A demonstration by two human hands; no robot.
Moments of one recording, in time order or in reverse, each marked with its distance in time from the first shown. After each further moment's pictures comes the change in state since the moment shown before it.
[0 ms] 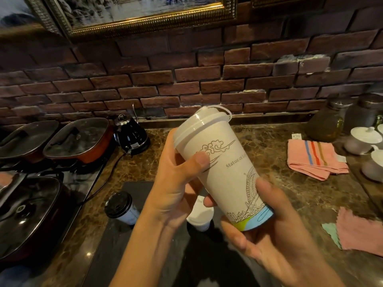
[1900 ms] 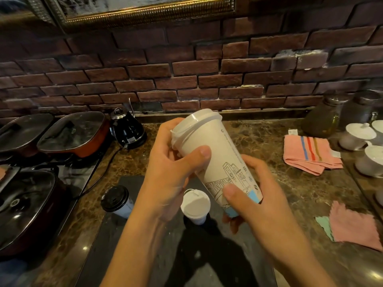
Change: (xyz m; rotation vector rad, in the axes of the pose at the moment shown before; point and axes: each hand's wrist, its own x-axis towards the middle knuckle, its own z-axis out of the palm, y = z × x) left_hand -0.004 0.003 -0.003 0.239 0.095 0.072; right_hand 0.005 0.000 -0.003 -0.782 0.344 -0.234
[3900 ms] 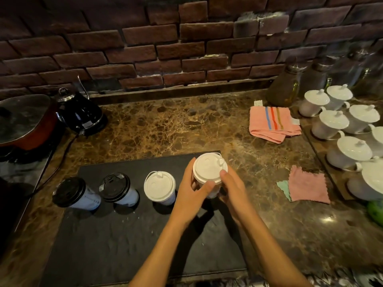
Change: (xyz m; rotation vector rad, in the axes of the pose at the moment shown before) left_hand -0.016 -0.226 0.018 0.392 -0.029 -0.274; right_hand 0.053 0.171 -0.078 0.166 0.251 0.062
